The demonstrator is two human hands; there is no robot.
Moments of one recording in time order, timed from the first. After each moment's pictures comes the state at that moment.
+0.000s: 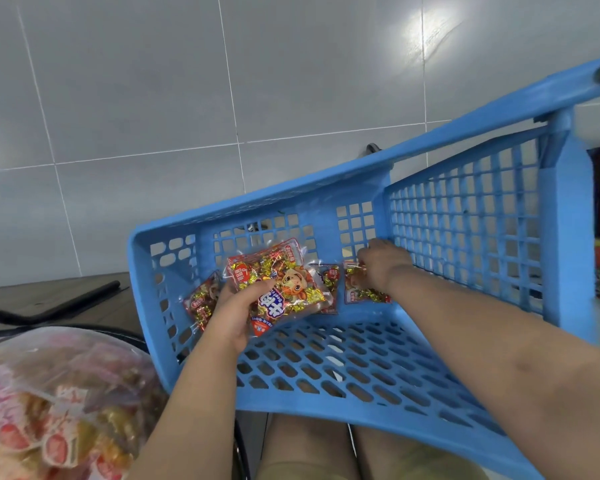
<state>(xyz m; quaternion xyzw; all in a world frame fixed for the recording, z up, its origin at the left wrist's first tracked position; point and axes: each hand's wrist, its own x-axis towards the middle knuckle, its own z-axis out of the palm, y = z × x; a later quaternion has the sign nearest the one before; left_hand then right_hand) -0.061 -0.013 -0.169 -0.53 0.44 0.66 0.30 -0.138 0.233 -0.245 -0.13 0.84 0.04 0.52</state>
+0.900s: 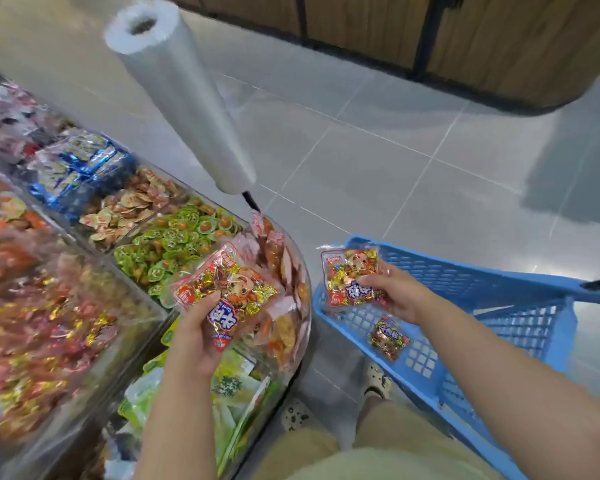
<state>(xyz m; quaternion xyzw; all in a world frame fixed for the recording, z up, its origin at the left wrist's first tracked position) 0.175 -0.088 0.145 -0.51 0.30 0.77 -0.24 -0.088 0.075 0.072 0.02 0.59 -0.54 0.60</state>
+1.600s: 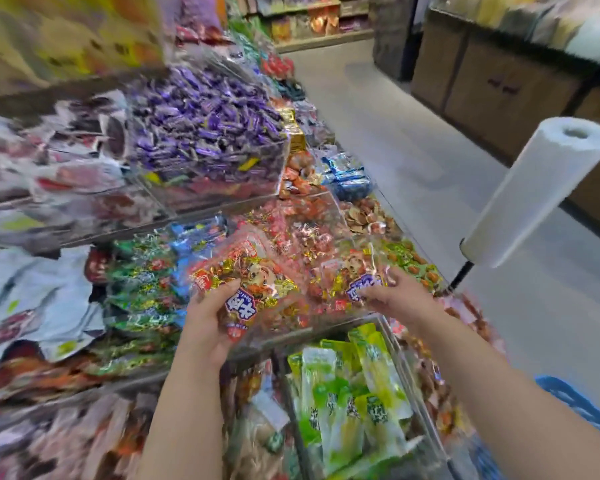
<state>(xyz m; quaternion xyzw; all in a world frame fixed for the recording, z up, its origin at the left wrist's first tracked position) 0.488 -0.132 0.246 -0.51 0.21 0.63 -0.55 0.206 -0.160 0.188 -0.30 0.62 -0.42 0.60</state>
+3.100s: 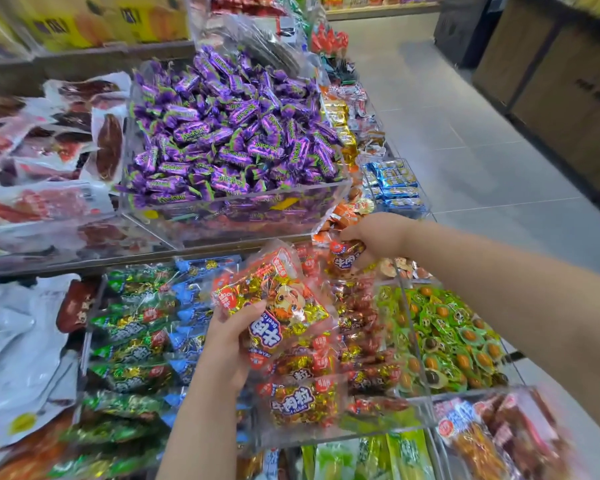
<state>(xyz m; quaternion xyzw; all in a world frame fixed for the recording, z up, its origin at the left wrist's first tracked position) 0.496 -0.259 0.205 -0.51 0.15 0.64 -0.55 0.259 -0.455 0.219 -0.89 0.41 0.17 0.12</state>
